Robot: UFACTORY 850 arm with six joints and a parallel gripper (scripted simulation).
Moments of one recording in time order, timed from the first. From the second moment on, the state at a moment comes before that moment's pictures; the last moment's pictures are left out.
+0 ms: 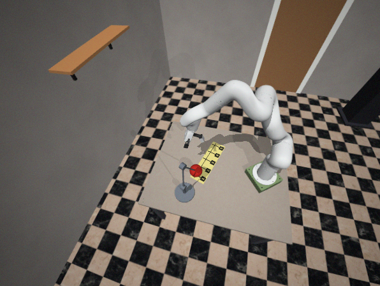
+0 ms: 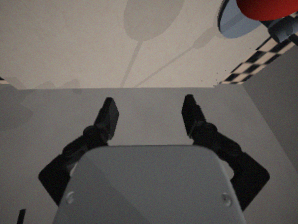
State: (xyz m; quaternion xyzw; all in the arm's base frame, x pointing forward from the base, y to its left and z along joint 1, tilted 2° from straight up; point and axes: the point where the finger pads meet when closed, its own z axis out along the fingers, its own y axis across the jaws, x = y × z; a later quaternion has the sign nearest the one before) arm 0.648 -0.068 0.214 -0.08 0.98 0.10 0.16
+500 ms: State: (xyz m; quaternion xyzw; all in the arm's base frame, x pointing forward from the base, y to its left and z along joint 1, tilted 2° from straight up) arm 0.601 -0.068 0.214 -0.18 0.96 0.12 0.20
